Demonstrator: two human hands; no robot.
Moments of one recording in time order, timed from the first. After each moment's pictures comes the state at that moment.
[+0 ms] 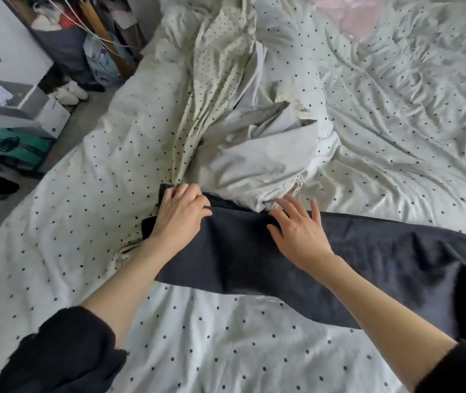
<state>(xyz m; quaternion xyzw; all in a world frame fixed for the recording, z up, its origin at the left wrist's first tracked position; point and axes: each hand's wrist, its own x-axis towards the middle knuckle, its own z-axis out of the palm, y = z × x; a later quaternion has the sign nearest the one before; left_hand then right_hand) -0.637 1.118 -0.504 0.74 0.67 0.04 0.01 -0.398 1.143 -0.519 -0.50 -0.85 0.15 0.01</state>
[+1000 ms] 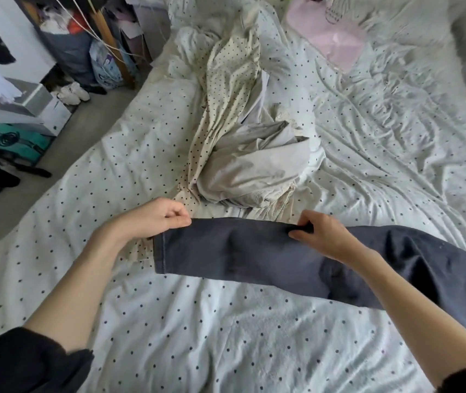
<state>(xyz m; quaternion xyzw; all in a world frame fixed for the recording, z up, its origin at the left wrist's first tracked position) -0.698 1.062 -0.391 0.57 0.66 0.05 0.49 -0.365 1.122 -0.425 -0.54 -0.77 0.33 0.01</state>
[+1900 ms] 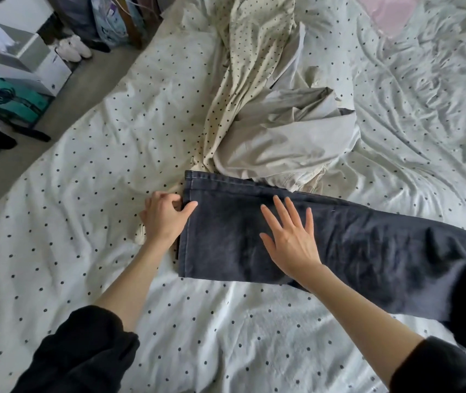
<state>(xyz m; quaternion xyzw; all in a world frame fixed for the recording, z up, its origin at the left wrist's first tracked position) -0.706 1.048 -0.547 0.39 0.88 0.17 0.21 -0.453 1.079 -0.530 -0.50 -0.86 0.11 -0.07</state>
